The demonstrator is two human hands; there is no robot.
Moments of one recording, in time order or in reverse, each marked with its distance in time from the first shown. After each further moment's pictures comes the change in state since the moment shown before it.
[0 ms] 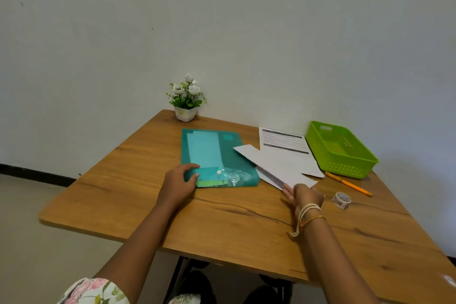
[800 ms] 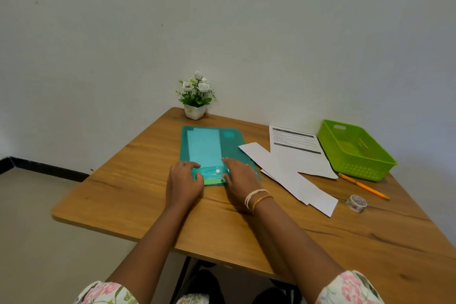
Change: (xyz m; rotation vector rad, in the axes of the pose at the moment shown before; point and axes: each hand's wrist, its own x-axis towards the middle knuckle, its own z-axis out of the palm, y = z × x) left_hand -0.005 0.005 0.006 0.275 0.155 -0.071; right_hand -0.050 0.065 0.104 -1.492 -0.745 -1.100
